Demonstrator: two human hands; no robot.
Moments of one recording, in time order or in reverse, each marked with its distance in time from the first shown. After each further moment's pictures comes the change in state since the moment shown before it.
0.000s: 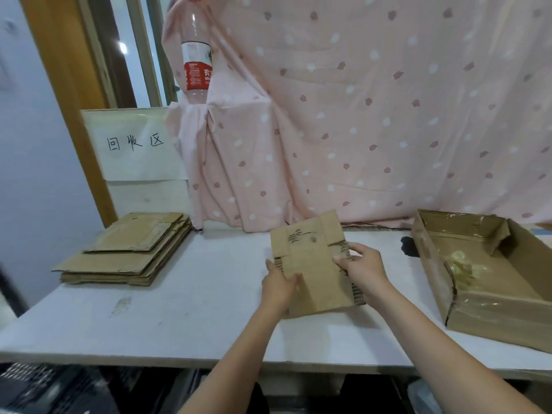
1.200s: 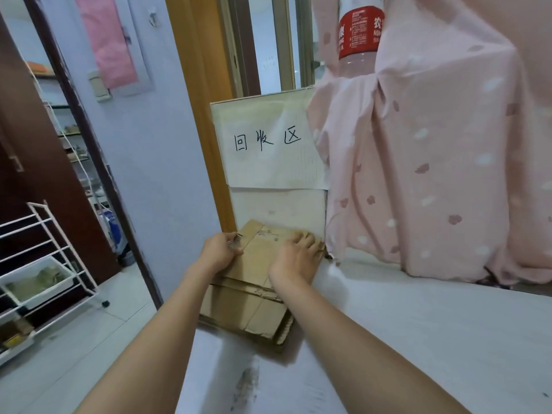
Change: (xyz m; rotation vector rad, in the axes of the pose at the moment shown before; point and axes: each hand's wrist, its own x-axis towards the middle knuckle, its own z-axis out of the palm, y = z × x) left_hand 0.256 -0.137 -0.423 0.546 0.363 -0.116; right_hand 0.089 -0.062 0.526 -0.893 -0.124 -0.304
